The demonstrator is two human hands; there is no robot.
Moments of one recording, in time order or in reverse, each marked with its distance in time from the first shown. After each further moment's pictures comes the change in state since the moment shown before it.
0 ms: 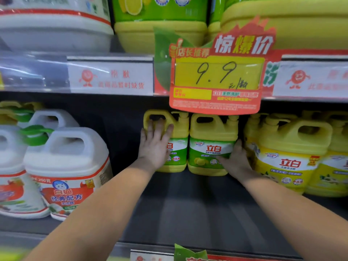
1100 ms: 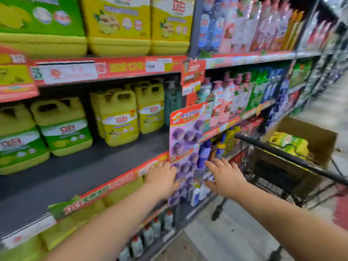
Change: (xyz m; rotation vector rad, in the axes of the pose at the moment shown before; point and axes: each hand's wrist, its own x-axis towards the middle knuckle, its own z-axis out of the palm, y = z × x) left_hand -0.232 0.329 -0.131 -0.248 -0.396 0.851; right_hand -0.377 0.126 -0.272 -0.954 -0.093 0.322
